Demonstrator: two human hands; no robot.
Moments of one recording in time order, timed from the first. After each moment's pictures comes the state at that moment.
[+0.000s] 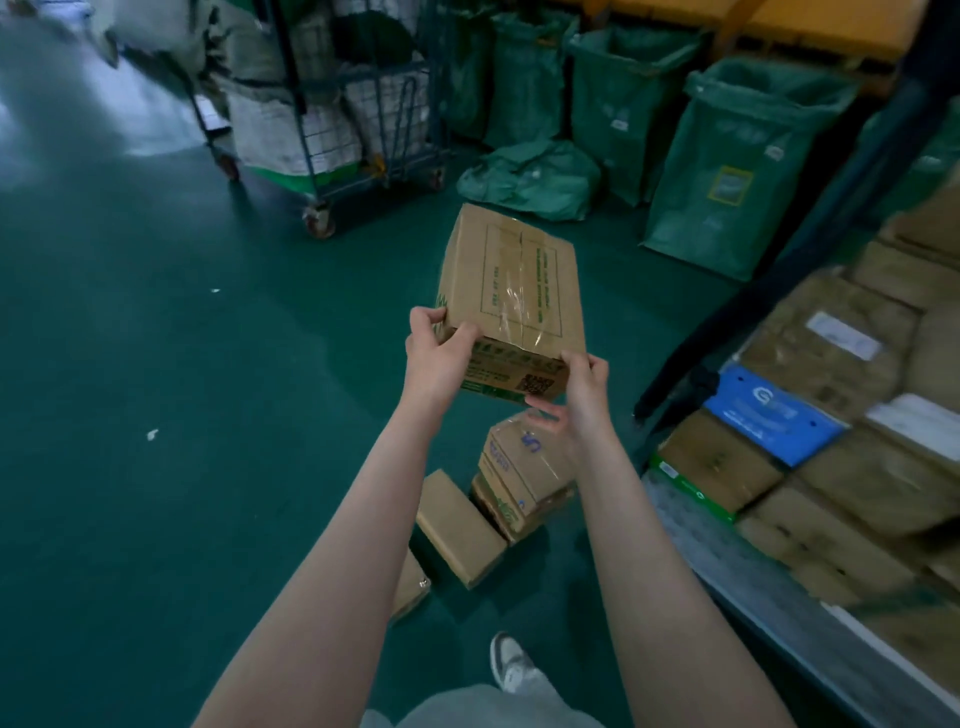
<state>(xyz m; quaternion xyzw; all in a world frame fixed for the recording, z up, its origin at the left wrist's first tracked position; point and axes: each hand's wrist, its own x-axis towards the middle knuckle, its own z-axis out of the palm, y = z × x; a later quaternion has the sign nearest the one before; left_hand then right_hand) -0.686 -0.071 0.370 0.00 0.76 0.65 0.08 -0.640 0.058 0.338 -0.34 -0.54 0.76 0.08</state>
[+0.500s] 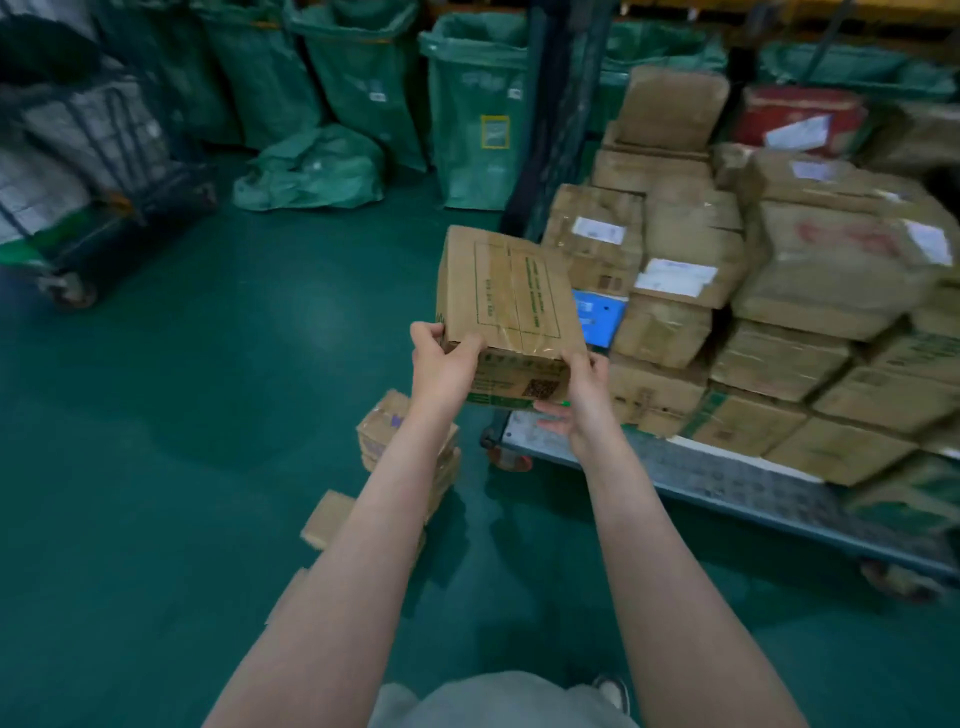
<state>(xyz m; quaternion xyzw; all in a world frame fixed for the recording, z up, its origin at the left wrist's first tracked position) -0.584 0.054 0.358 0.15 0.75 0.60 0.26 -0.489 0.148 0.324 -0.49 -0.47 0.69 0.25</state>
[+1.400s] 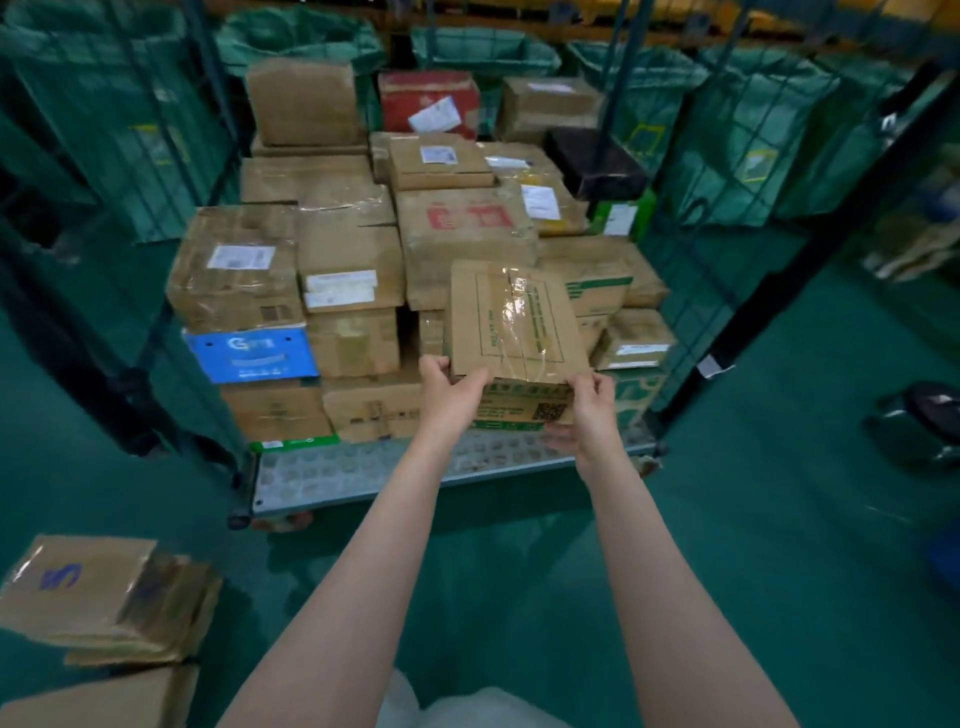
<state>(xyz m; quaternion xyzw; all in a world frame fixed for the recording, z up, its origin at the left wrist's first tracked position) -0.284 0.323 0.341 0.31 0.66 0.48 0.49 -0.145 0.354 0.321 -0.64 -0.35 0.56 0.41</state>
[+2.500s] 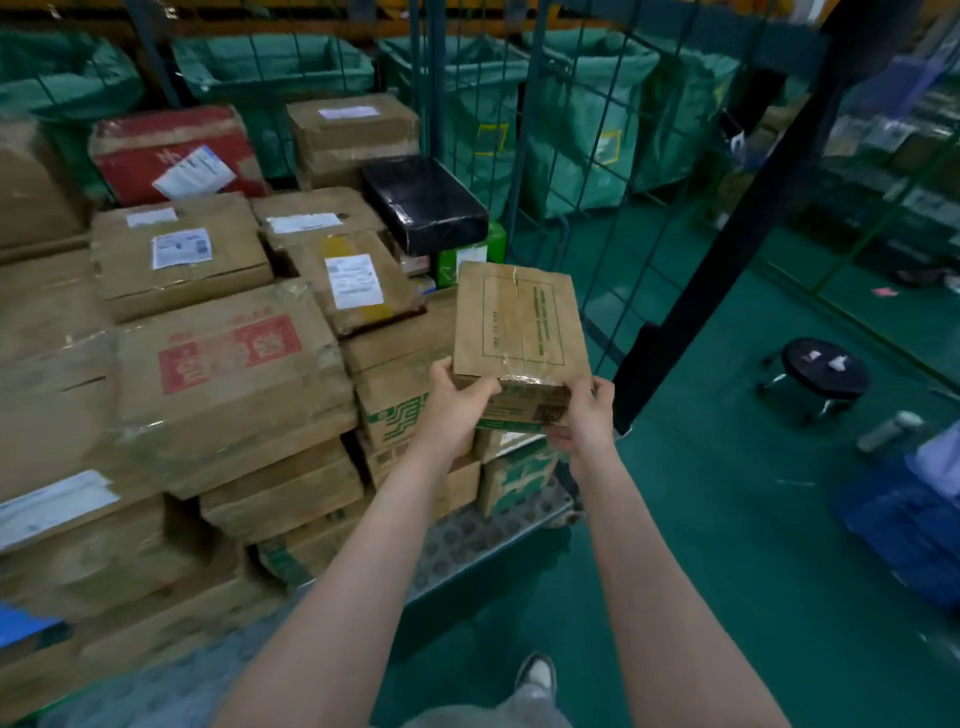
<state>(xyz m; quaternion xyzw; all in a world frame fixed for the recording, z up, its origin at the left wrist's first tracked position) -0.113 0.640 0.351 0.43 0.62 0.35 0.56 0.023 0.644 0.304 -0.68 -0.23 0.46 0.52</state>
